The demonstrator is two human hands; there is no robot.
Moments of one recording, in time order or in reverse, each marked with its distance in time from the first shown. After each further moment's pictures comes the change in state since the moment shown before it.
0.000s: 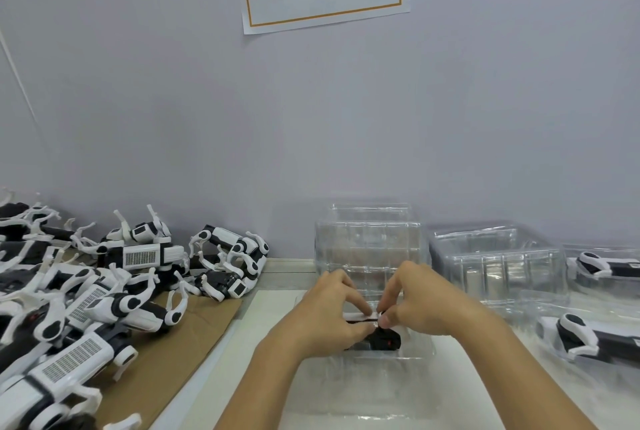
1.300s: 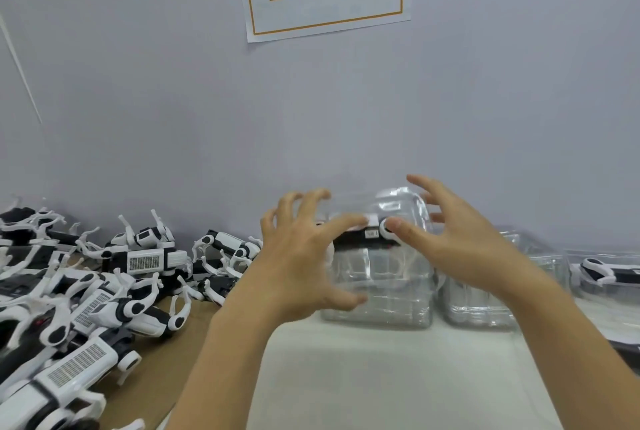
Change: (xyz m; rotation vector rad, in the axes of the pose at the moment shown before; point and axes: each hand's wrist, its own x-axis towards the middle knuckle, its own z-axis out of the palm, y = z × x) left_hand -0.031 0.063 -0.085 0.458 0.328 0.126; right_hand -0.032 -0.027 -0.067 0.371 0.440 -0.177
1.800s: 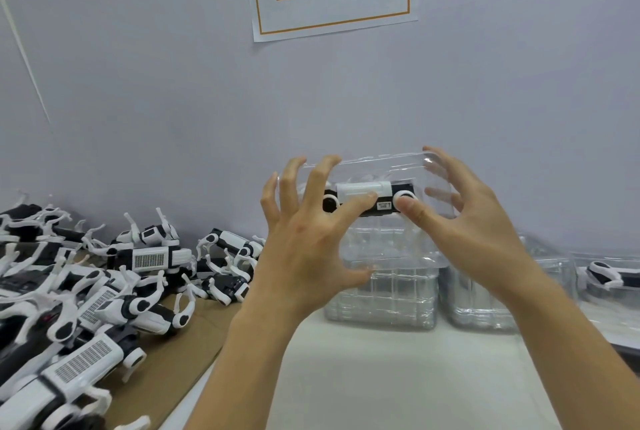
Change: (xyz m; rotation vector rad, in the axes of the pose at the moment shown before) left_hand 0.003 0.009 0.003 0.110 0.449 0.102; right_hand -0.003 -0.014 0.003 0.253 0.196 -0.154
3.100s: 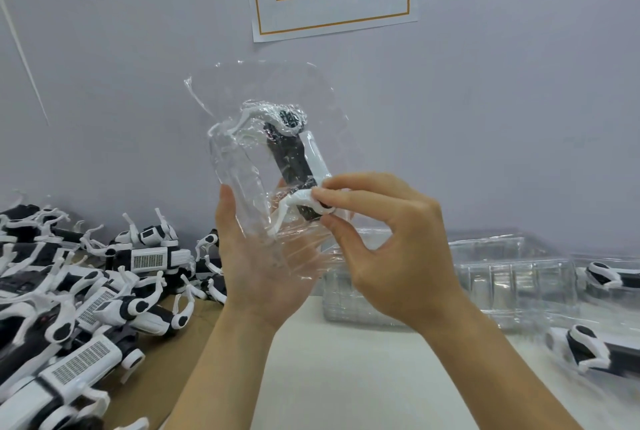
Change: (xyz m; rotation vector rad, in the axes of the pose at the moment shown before) left_hand -0.018 -0.025 0.008 -2.188 0.109 -0.986; right_hand -0.022 -0.038 0.064 -0.088 0.113 -0.597
